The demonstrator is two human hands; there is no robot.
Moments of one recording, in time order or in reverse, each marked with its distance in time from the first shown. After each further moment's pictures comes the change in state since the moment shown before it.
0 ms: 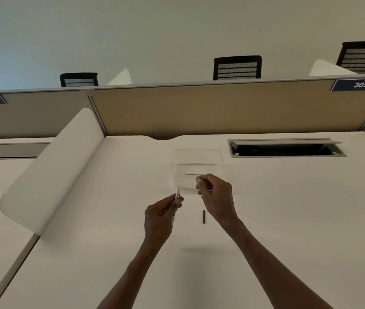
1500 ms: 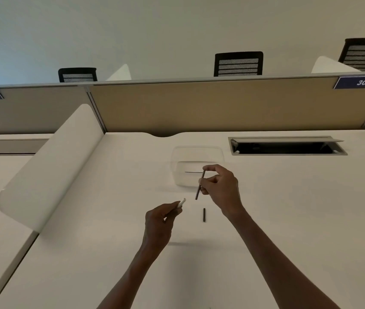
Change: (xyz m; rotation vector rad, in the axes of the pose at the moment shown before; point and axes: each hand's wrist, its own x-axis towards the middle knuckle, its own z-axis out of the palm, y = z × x) left_hand 0.010 -0.047 -0.013 0.323 -0.056 0.274; right_hand 0.015 -0.020 -0.016 0.054 -0.067 0.318
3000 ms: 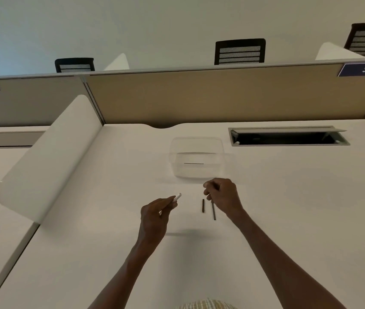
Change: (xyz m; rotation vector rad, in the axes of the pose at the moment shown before) left_hand -0.006 -0.011 -0.005 0.110 0.031 0.133; right_hand 0.003 0.068 0.004 -0.062 -0.118 0.105
